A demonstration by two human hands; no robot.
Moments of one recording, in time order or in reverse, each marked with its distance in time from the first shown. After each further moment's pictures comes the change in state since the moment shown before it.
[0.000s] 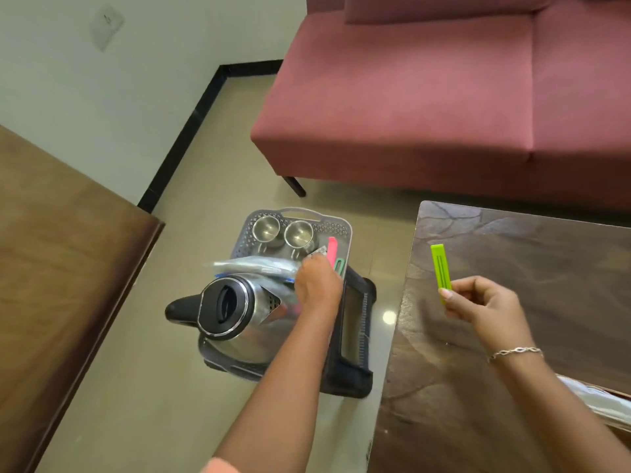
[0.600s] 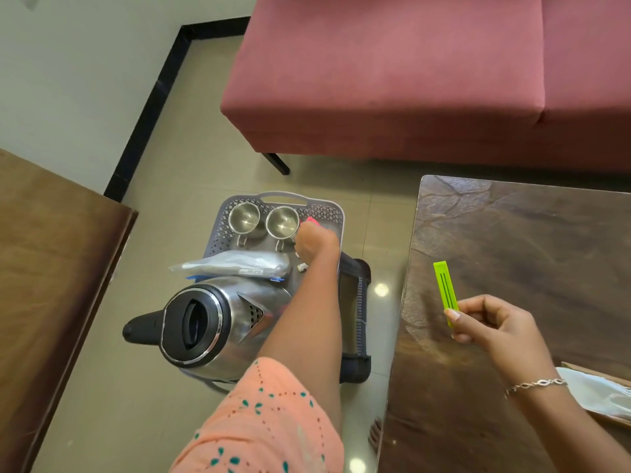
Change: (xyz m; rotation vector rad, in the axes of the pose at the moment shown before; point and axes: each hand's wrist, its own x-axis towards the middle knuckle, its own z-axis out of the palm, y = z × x) left_hand 0.089 0.025 0.047 -0.457 -0.016 -0.363; right_hand -0.002 0.028 0.008 -0.042 0.003 0.156
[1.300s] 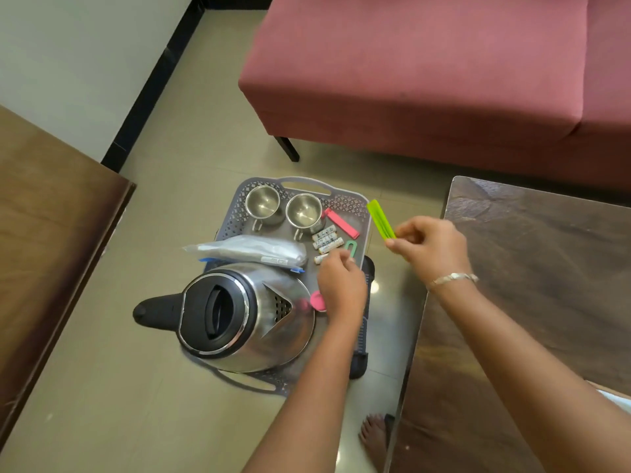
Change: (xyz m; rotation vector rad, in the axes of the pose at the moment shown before) left_hand -0.050 -0.058 -0.020 -0.209 -0.096 0.146; right_hand 0.068 -0.060 0.105 -0.526 0.023 -0.231
